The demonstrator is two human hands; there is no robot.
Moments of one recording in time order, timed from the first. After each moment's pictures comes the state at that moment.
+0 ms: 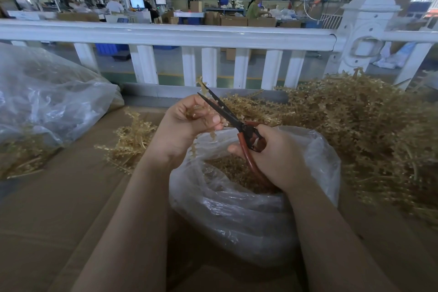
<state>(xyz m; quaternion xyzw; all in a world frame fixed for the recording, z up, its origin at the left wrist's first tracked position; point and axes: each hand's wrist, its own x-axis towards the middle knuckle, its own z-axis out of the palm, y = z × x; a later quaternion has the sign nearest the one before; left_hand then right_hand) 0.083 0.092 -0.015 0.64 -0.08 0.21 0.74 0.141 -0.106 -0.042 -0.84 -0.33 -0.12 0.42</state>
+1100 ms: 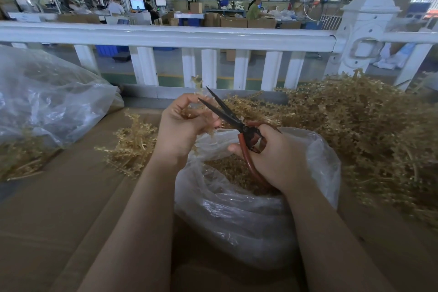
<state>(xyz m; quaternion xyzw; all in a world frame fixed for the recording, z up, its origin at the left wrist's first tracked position) 0.084 0.081 -0.012 0.63 0.00 0.28 0.73 0.143 -0.105 -0.046 -0.87 -0.29 -0.18 0.36</state>
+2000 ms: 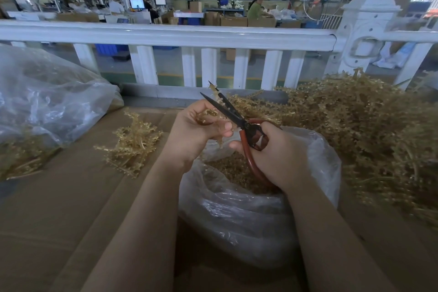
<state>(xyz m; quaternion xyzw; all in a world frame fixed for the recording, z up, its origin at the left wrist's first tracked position) 0.084 0.070 -0.016 0.68 -0.06 0.22 0.70 0.143 -0.106 -0.046 -0.86 -0.28 -0.18 0.38</state>
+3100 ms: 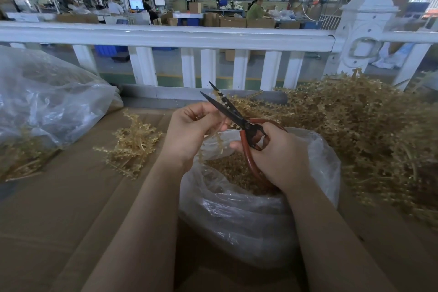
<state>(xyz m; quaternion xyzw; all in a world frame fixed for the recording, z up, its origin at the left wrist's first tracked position) 0.083 0.069 -0.013 0.66 -0.02 0.25 0.71 0.143 -0.106 -0.046 -0.86 -0.27 -0.21 0.38</state>
